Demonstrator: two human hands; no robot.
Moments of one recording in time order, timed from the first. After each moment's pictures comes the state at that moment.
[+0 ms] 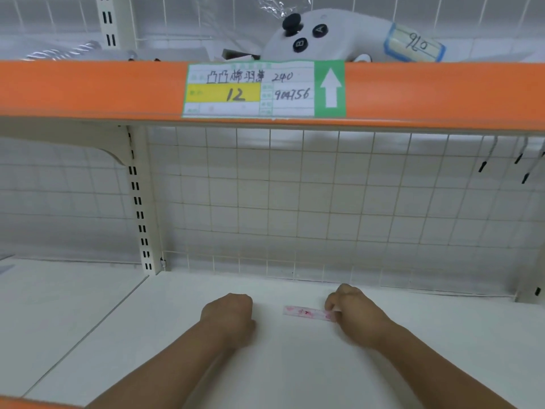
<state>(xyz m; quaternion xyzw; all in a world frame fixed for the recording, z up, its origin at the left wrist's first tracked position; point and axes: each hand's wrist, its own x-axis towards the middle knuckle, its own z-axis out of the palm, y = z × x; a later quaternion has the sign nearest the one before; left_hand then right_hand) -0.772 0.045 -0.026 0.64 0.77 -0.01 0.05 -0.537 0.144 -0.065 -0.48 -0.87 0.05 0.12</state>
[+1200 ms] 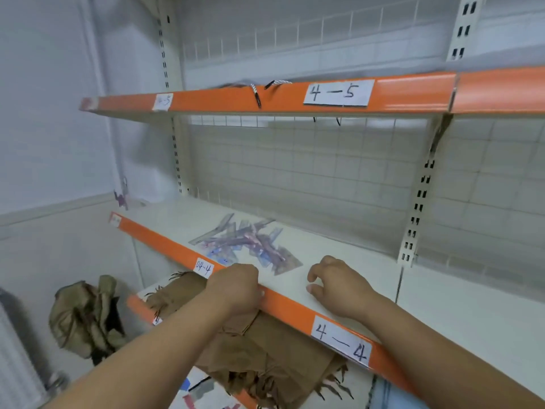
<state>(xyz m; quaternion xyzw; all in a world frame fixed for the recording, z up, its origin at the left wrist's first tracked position) -1.177 -0.236 0.002 0.46 0.89 0.02 0.04 -1.036 -0.088 -0.014 -0.25 -0.96 0.07 0.10</state>
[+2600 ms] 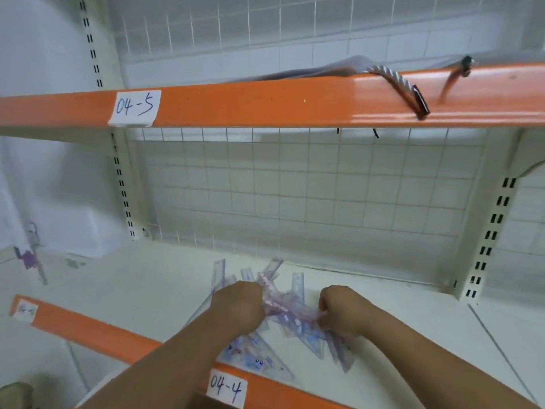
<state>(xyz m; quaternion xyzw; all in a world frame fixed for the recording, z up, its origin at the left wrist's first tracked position) -1.399 -0.125 -0.004 0.56 0.82 0.01 0.04 -1.231 -0.021 -0.024 -0.44 -0.89 0.09 0.01</state>
